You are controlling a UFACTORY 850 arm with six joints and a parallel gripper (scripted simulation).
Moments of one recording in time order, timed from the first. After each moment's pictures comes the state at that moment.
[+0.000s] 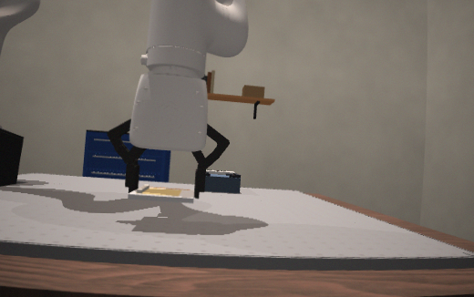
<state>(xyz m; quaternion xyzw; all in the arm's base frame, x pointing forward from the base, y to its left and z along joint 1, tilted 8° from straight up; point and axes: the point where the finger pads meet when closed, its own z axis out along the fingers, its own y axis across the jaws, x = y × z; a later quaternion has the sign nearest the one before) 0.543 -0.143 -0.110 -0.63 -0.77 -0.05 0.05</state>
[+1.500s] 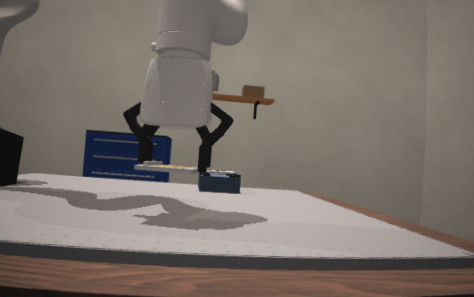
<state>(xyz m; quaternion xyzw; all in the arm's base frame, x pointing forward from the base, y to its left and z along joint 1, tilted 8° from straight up) 0.544 -0.115 -0.071 -0.71 -0.70 -0.04 0.06</state>
